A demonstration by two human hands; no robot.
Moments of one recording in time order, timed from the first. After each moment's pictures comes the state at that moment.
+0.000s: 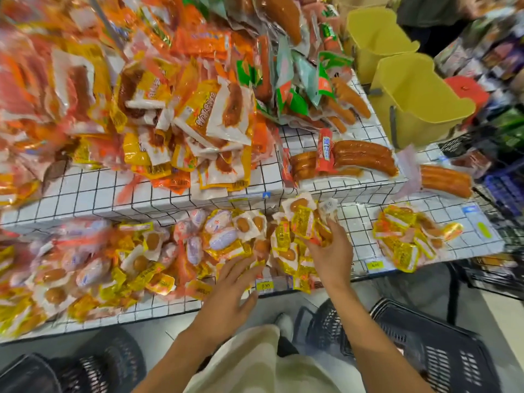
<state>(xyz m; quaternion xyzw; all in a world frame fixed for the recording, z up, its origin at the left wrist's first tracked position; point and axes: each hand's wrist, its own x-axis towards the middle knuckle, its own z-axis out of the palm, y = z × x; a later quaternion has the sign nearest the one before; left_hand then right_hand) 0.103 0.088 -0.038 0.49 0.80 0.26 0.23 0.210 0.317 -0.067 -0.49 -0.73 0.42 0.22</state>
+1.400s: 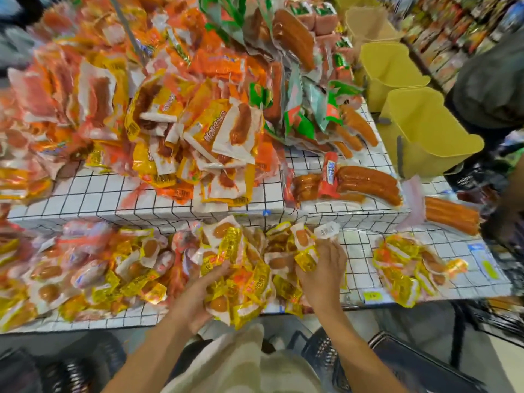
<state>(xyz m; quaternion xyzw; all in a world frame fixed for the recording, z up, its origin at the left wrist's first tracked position) 0.072 0.107 -0.013 -0.12 0.48 0.71 0.51 0.204 0.327 -0.090 -0.43 -0.84 0.29 0.16</state>
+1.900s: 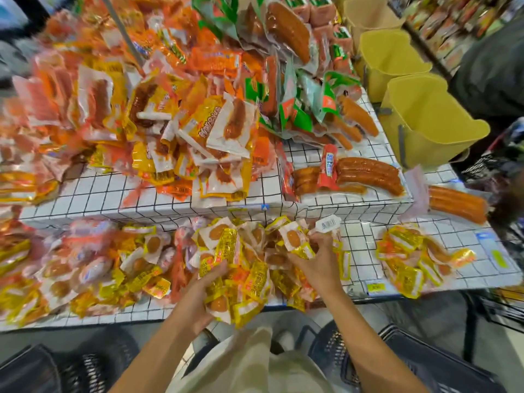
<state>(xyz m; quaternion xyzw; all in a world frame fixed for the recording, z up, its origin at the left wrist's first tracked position) 0.087 0.101 -0.010 -0.13 0.50 0.70 0.50 0.200 0.336 -0.086 -0.43 -0.73 0.52 0.10</state>
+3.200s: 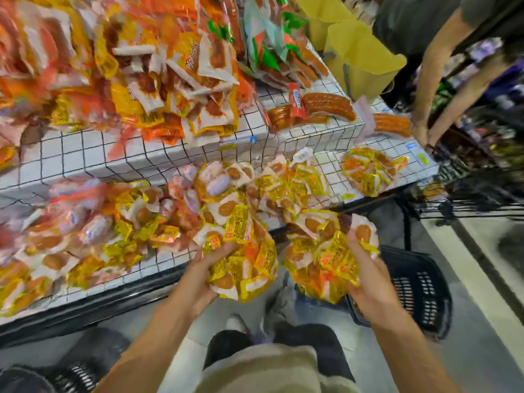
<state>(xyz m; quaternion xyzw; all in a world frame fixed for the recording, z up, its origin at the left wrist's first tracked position) 0.125 -0.003 -0.003 -0.07 0.47 0.65 0.59 0.360 0.160 0.033 -0.57 -0.32 0.71 0.26</state>
